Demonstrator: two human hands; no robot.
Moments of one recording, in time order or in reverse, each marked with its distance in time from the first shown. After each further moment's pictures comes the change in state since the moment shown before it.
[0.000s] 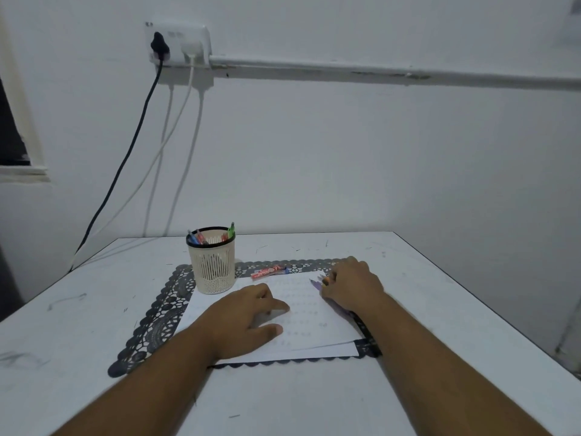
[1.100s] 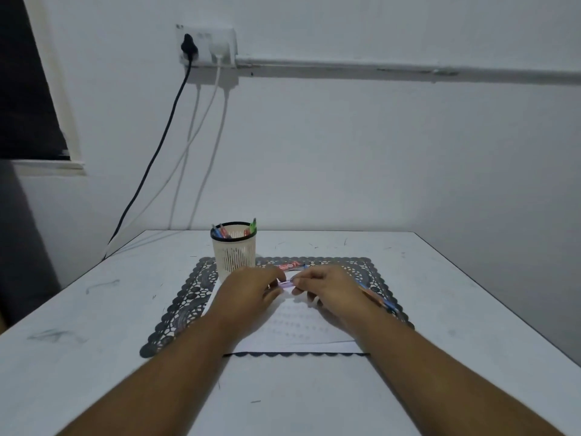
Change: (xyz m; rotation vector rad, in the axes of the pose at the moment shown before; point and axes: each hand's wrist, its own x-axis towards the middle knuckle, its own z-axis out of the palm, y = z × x) left_hand 0.004 0.001 -0.009 0.158 0.392 -0.187; right_hand -0.026 -0.060 0.022 1.288 -0.306 -0.048
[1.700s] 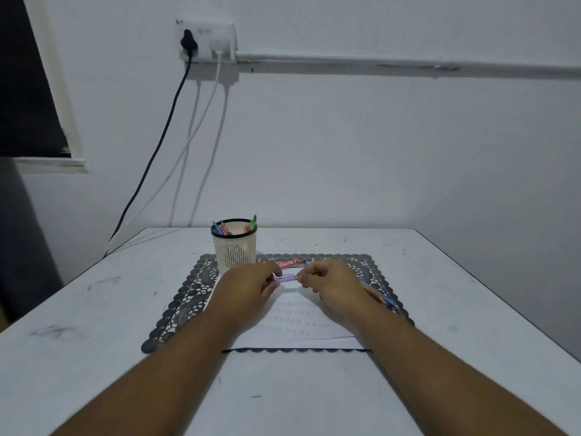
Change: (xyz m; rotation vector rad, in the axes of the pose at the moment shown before) left_hand 0.000 -0.007 0.005 0.018 0.016 -0.062; right_hand -0.003 -0.001 -0.003 -0.163 0.110 -0.073
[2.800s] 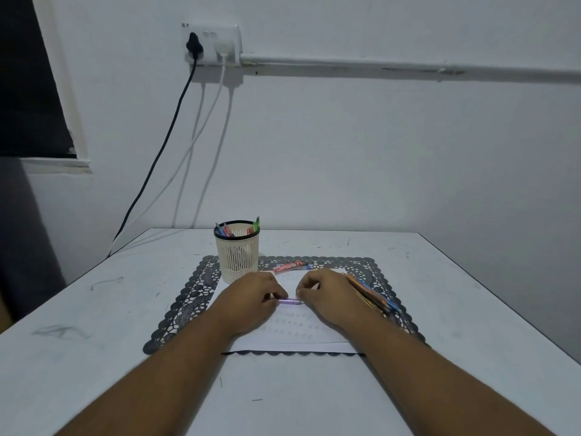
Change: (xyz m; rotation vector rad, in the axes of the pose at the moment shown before) left_hand 0.003 -0.009 -0.002 -0.135 -0.283 0.112; right_hand 0.006 0.014 0.004 -0.551 -0.027 -0.138
